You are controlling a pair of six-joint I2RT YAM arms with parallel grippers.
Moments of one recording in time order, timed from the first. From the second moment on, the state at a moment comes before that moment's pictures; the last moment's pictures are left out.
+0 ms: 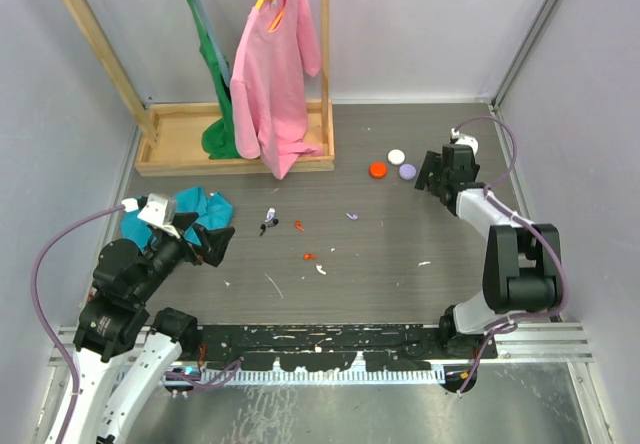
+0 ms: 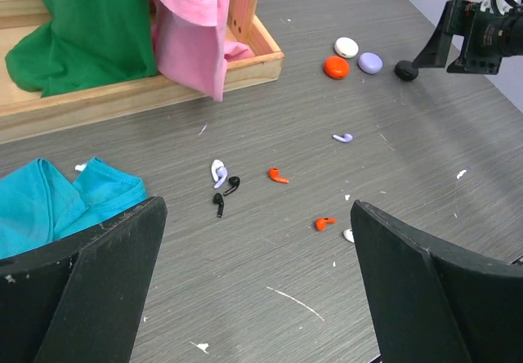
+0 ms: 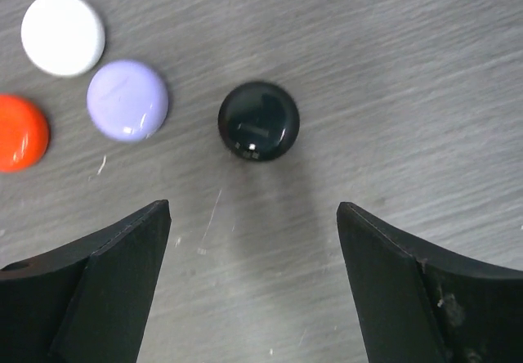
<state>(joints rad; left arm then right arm) -0.34 0.31 0.72 -0.53 0.15 -0.19 0.03 1.49 0.82 -0.06 0.19 0.27</state>
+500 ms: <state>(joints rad) -0.35 0.32 0.72 -0.54 0.13 -0.19 0.00 1.80 1.06 -0.08 0.19 0.27</state>
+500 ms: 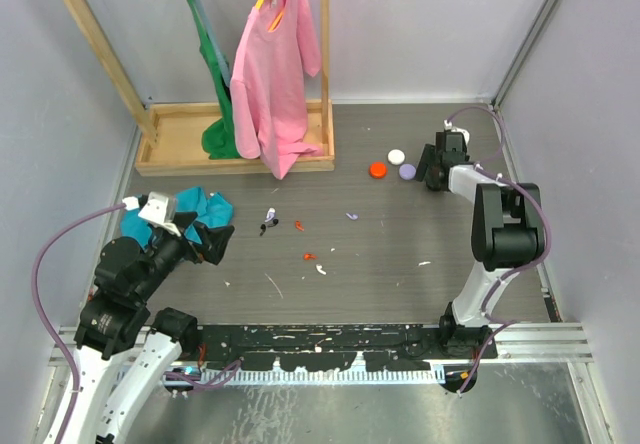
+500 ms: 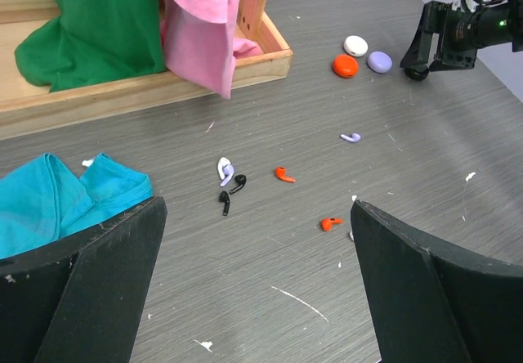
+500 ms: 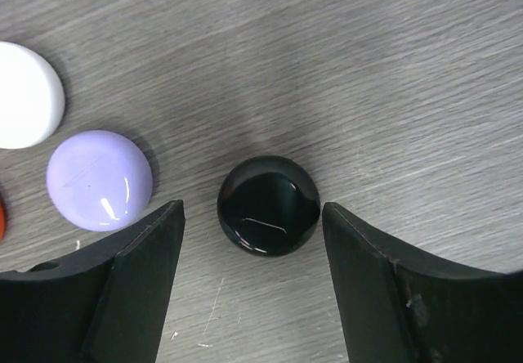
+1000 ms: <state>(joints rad) -0.35 0.32 0.72 -0.54 0.09 -0.20 0.00 1.87 1.10 -0.12 0.22 0.27</state>
